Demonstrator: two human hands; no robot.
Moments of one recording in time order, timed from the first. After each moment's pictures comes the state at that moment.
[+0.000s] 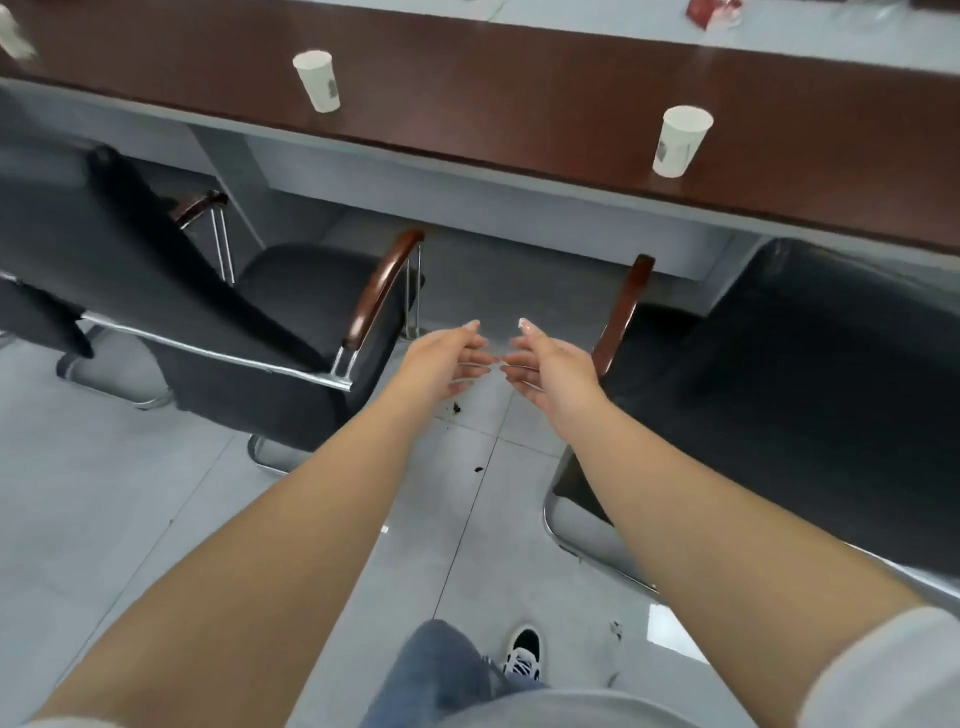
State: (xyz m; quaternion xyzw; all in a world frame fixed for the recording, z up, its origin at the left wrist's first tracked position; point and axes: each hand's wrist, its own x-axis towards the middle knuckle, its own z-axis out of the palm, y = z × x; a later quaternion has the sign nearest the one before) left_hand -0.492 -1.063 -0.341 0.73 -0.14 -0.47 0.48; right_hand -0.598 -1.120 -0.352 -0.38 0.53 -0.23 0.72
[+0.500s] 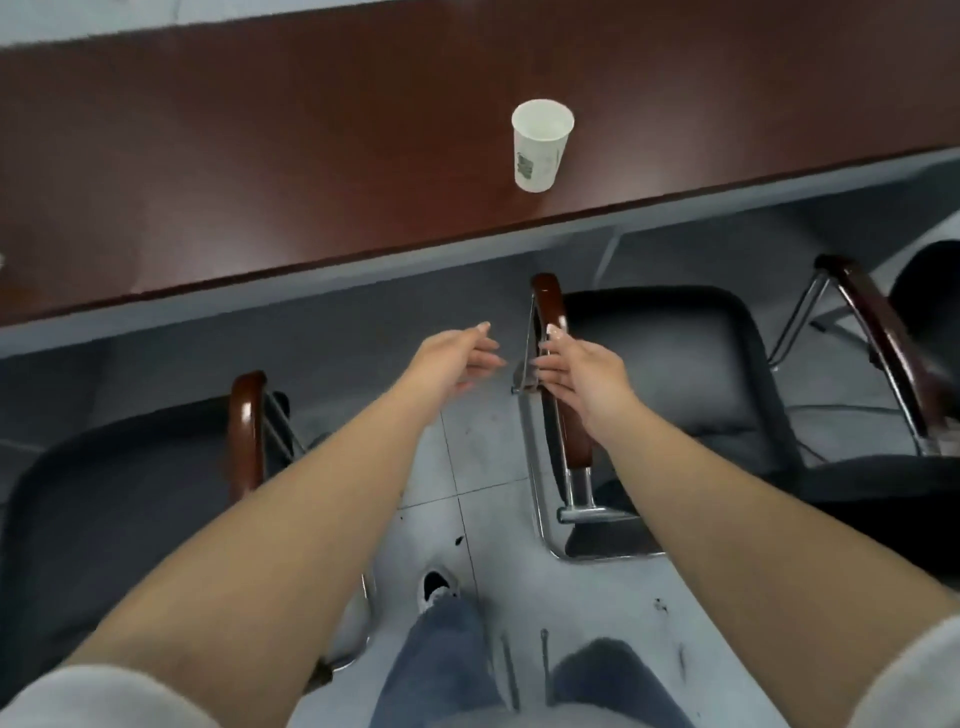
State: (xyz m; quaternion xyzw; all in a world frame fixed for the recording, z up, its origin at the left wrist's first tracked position) left_hand -0.408 -1.340 -0.399 0.66 -0.35 -0.61 0.28; right_hand -0.553 -1.326 -0.405 -0.26 0.67 -0.36 0.59
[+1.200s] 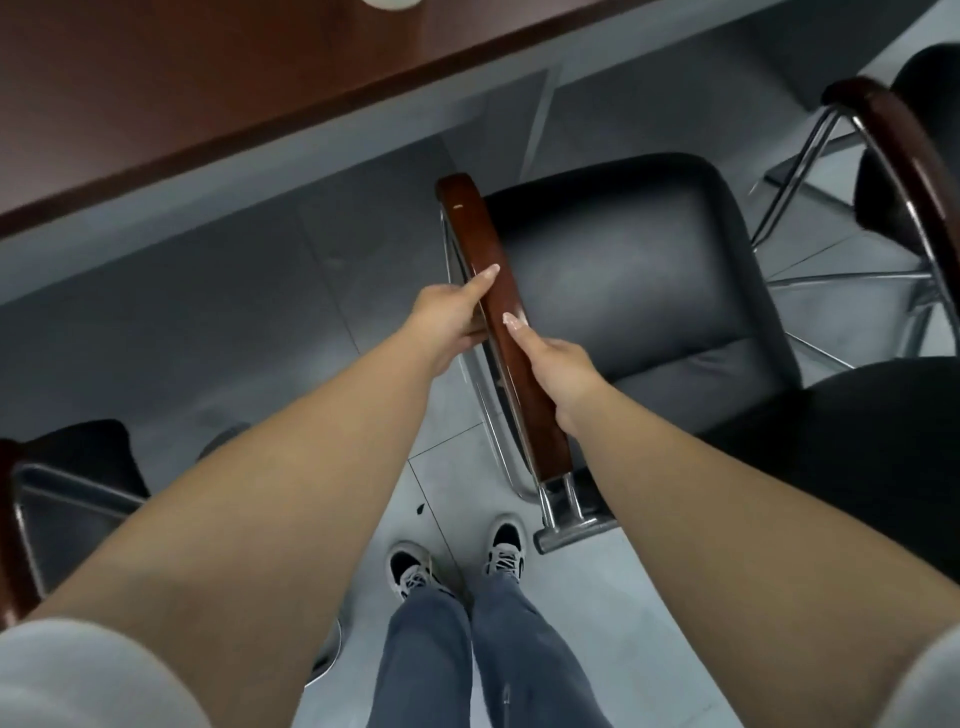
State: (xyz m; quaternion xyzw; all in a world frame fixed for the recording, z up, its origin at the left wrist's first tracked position) left_hand -0.502 -1.455 -0.566 0.62 -0.27 -0.71 0.20; right_hand -0.598 -1.384 -0.569 -0.14 0.76 -0.26 0.59
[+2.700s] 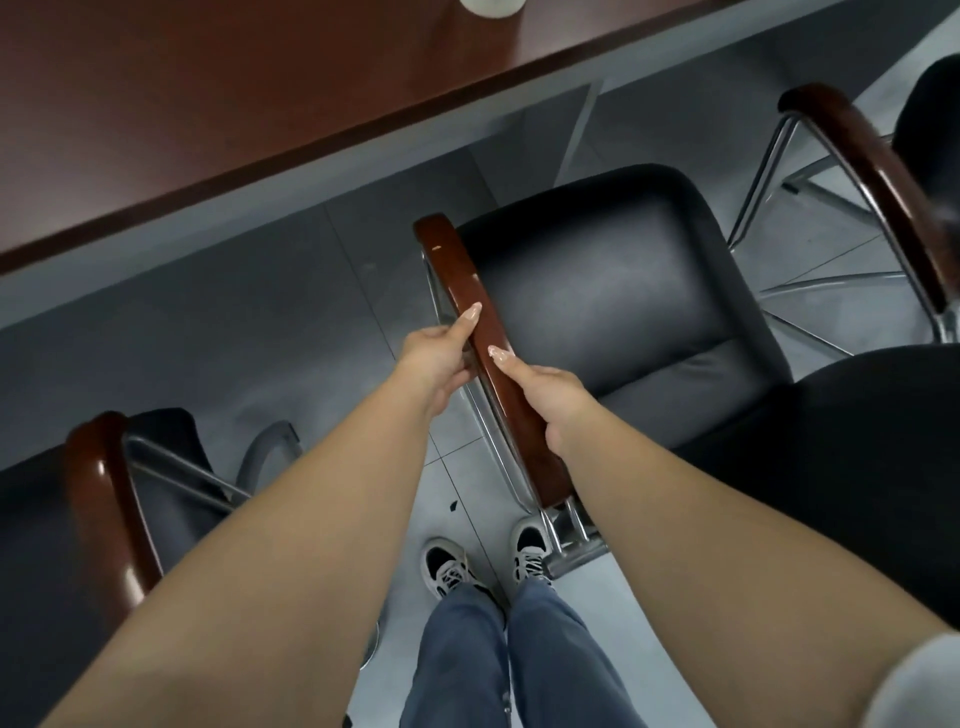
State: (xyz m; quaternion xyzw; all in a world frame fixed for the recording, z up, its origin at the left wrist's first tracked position) left_hand -0.416 -1.418 -0.562 0.65 -0.20 -0.70 0.24; right_hand -0.514 -1.364 -0.563 -0.08 0.74 -0.25 0.61
